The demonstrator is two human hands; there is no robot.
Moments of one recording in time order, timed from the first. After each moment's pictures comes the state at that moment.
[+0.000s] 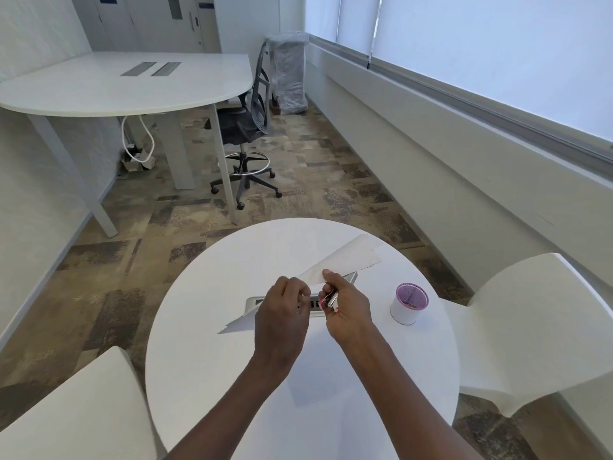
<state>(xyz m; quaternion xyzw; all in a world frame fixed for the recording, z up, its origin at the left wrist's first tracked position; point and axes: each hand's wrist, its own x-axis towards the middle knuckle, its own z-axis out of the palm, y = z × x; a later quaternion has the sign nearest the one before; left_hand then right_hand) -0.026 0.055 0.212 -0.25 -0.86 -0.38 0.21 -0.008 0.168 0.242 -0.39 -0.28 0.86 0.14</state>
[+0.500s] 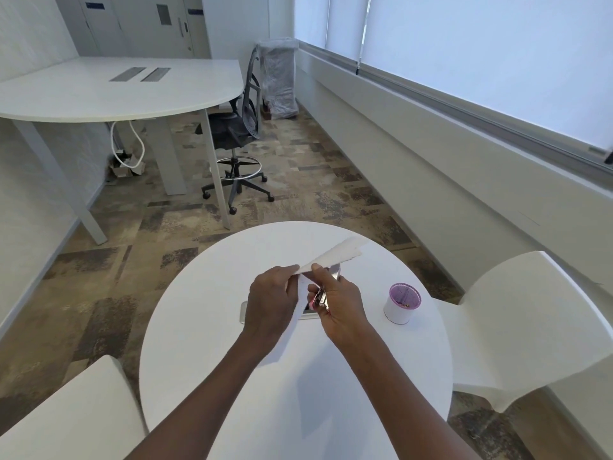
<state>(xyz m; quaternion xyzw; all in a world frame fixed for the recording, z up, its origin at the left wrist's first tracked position) -0.060 0.055 0.232 -0.26 -0.86 -0.40 0.17 -0.003 0.160 0.254 -0.31 -0.40 0.85 0.13</state>
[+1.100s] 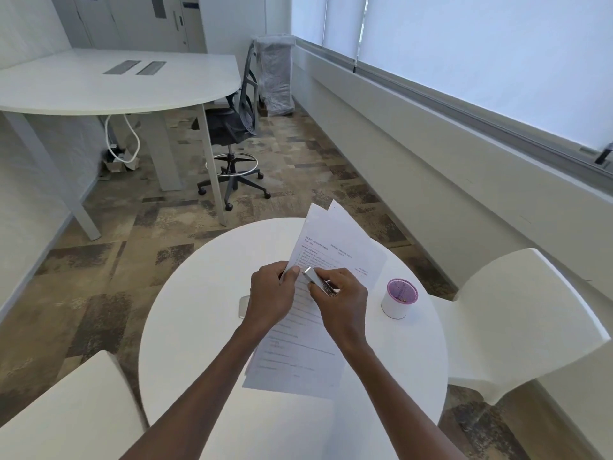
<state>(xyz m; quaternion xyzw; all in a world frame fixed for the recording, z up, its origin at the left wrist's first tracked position) -0.062 0.047 0.238 -0.17 -0.84 -0.51 -0.03 0.013 0.155 0.222 -0.19 -0.78 0.49 0.33</state>
